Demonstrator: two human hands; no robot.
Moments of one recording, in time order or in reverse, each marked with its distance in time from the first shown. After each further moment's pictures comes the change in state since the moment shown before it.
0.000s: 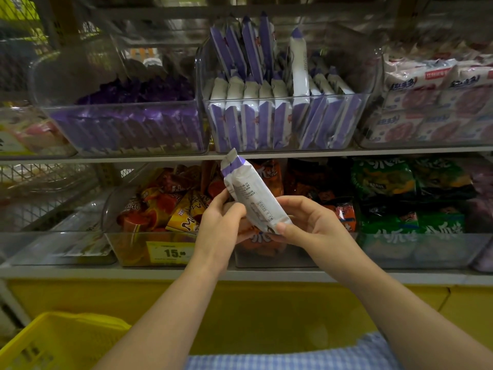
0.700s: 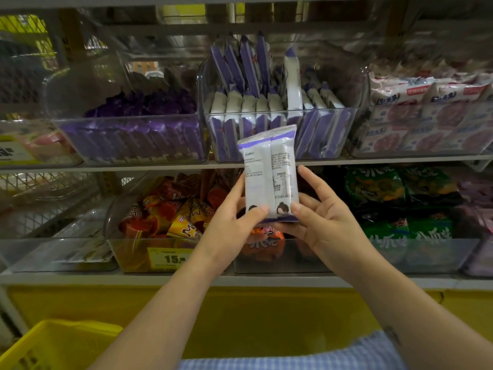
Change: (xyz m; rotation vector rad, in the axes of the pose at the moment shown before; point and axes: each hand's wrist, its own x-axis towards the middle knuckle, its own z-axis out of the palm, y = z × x) left_hand -0.015 0.033 0.011 0.176 -0.231 0.143; right_hand -0.001 -0.028 -0.004 0.339 0.059 -0.031
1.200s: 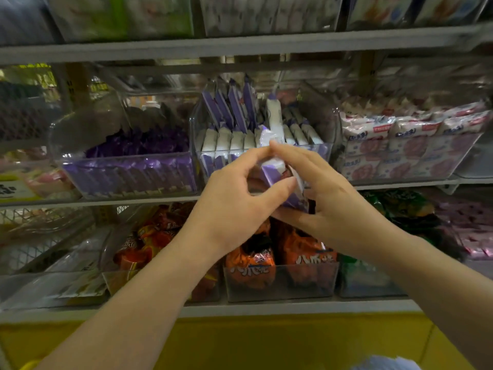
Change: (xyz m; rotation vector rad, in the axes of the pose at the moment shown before) left_hand 0.006 0.108 0.016 0.491 0.082 0.430; right_hand 0.010 -0.095 0.012 -1.205 -0.093 -0.466
